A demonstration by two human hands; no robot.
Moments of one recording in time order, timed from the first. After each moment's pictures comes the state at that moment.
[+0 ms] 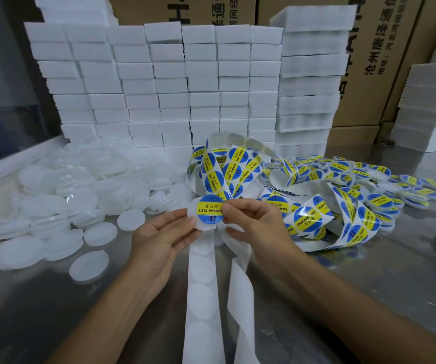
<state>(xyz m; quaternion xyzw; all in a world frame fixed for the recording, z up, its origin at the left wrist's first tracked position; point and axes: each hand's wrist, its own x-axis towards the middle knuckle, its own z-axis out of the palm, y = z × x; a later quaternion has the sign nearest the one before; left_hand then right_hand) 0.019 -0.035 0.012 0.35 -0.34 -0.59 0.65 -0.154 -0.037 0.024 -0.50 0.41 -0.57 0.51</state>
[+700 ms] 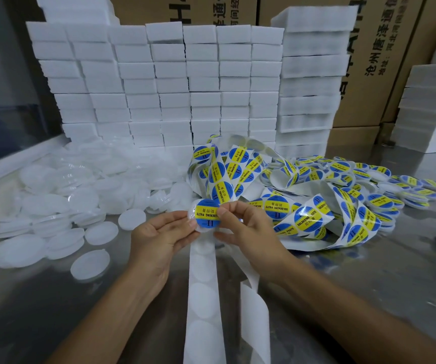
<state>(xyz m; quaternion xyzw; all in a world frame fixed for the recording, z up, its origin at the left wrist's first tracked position) 0.018 -0.032 0.014 0.39 -0.35 -0.54 0.65 -0.144 -0.038 0.013 -0.55 0.38 -0.55 0.50</state>
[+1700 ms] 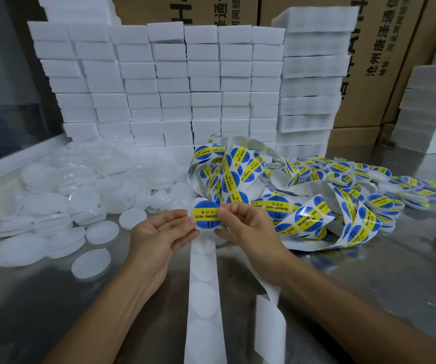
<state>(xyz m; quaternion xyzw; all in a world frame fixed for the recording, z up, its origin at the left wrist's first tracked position) 0.024 -0.034 0.013 0.38 -0.36 -0.56 0.64 -0.146 -0.043 0.006 -0.54 0.36 -0.55 0.52</state>
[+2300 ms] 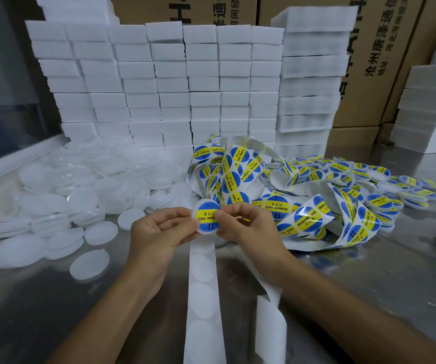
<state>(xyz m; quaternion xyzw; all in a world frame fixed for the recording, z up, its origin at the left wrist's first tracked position) 0.018 -0.030 0.016 0.43 -0.44 -0.47 0.64 -0.148 -0.040 0.008 -0.55 0.40 -0.57 0.47</state>
